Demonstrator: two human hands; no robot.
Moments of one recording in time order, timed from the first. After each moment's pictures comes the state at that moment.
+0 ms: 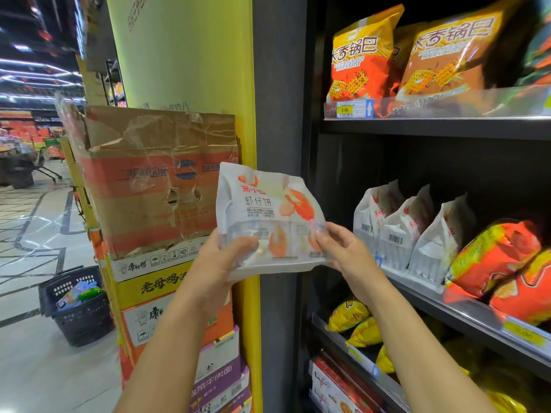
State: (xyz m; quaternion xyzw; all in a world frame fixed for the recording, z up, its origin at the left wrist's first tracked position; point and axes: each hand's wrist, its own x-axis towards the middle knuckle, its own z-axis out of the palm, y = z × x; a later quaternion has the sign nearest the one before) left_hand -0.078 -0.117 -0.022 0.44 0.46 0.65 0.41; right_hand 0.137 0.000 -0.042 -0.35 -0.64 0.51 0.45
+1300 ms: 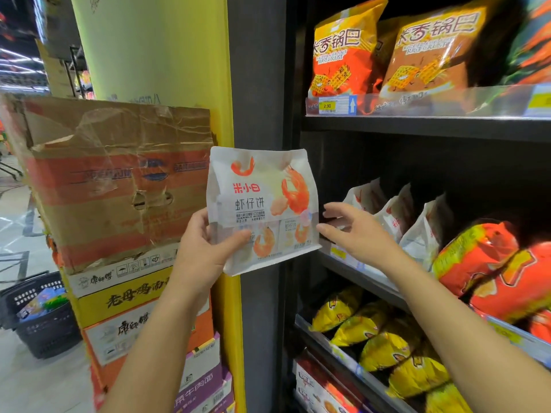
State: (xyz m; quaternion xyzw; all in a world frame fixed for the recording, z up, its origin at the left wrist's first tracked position) left_hand -0.080 -0.073 -0.020 0.48 0.48 0.68 0.29; right_hand 0.178 0.041 0.001 -0.44 -0.80 0.20 0.36
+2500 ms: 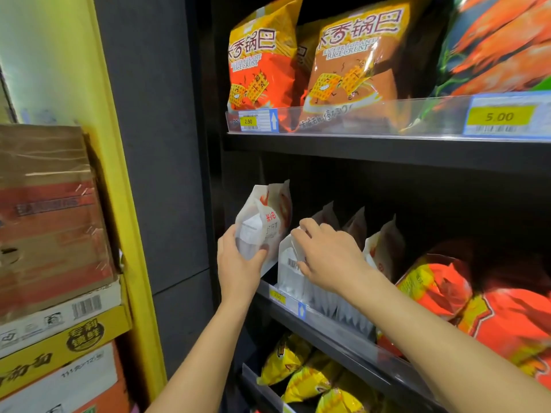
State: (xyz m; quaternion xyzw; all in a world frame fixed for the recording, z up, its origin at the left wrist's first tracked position) left_hand 0.064 0.165 -0.069 0.51 0.55 0.65 0.12; right_hand 0.249 0.151 0.000 -0.49 -0.83 -0.24 0.11
